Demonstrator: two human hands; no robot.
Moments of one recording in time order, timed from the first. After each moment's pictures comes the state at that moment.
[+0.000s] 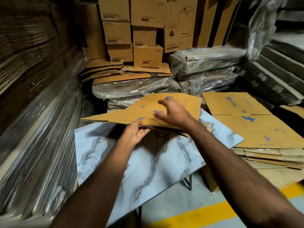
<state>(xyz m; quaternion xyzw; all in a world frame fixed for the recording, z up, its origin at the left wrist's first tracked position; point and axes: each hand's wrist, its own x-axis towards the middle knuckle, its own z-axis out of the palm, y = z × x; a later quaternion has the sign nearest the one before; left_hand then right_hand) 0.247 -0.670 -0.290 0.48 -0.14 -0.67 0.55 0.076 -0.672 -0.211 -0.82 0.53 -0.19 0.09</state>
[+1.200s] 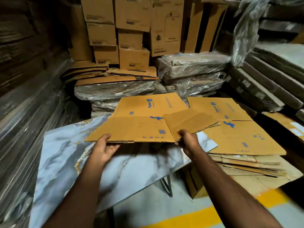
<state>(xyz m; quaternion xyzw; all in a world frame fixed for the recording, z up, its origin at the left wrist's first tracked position) 0.193 -0.658 -0.341 0.46 -0.04 -0.64 0.61 -0.114 -0.686 -0.327 -0.24 0.58 -0.53 0.57</state>
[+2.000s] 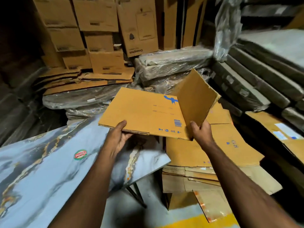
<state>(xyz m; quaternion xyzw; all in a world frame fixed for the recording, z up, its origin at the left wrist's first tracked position) -0.177 -0.801 -0.293 0.42 -0.17 -0.61 0.65 -0.475 -0.805 -0.297 -0.50 0.62 -0.50 0.34</state>
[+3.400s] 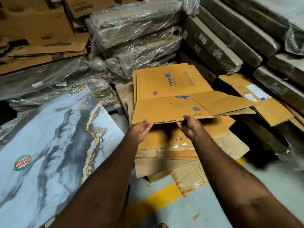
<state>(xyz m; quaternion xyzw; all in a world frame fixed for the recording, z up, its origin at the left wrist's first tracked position) -0.410 -0.902 -0.426 0.58 -0.08 -0.68 0.44 -0.614 -0.890 -0.436 0.04 0.57 -0.56 0.60</state>
